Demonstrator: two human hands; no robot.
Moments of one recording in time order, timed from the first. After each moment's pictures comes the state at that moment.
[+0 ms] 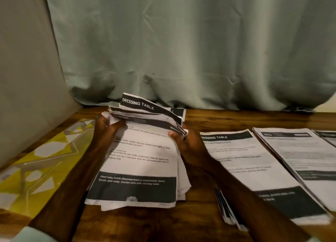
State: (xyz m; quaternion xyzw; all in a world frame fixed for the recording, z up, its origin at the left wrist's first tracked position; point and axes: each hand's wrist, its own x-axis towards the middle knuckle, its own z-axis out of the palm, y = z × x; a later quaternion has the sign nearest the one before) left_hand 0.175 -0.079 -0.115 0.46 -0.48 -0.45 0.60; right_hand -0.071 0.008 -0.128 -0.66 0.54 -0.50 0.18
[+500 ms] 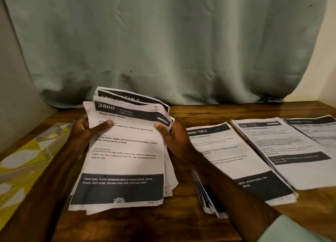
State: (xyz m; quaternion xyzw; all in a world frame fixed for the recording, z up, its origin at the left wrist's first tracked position) left_hand 0.178 -0.073 -0.108 0.37 -0.55 -0.51 0.54; right_hand -0.087 0.003 -0.131 -0.61 0.51 -0.58 0.19
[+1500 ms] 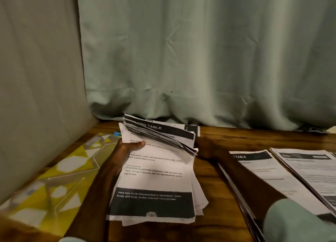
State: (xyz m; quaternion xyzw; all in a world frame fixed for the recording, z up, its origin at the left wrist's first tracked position) left_hand 0.205 -0.074 -0.106 0.33 -0.47 -0.64 0.51; right_hand -0.093 -0.076 -0.104 -0.71 0.68 -0.17 0.11
